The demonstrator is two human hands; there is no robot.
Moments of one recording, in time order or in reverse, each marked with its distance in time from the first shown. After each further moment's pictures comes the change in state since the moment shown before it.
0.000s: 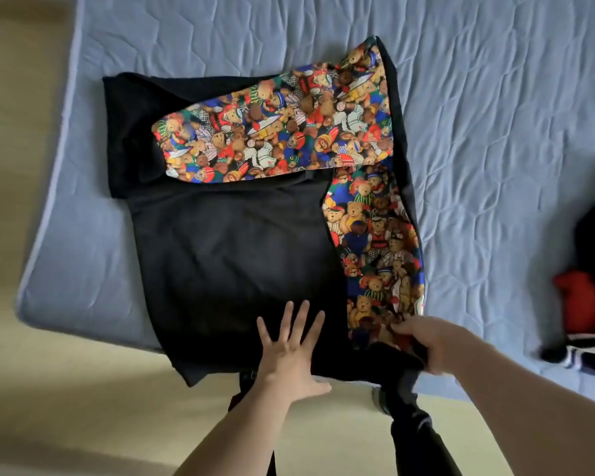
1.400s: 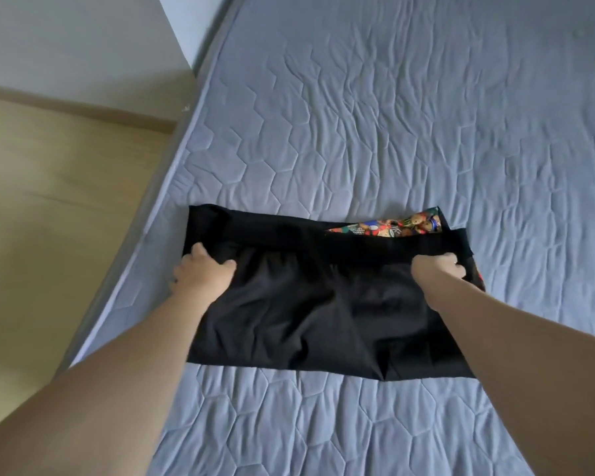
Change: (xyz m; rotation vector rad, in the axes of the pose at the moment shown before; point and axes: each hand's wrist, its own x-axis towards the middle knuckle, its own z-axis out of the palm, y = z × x) left_hand 0.079 -0.302 -0.285 -0.781 0.448 -0.703; right_hand -0.058 -0.321 0.140 -0.244 0.740 -0.522
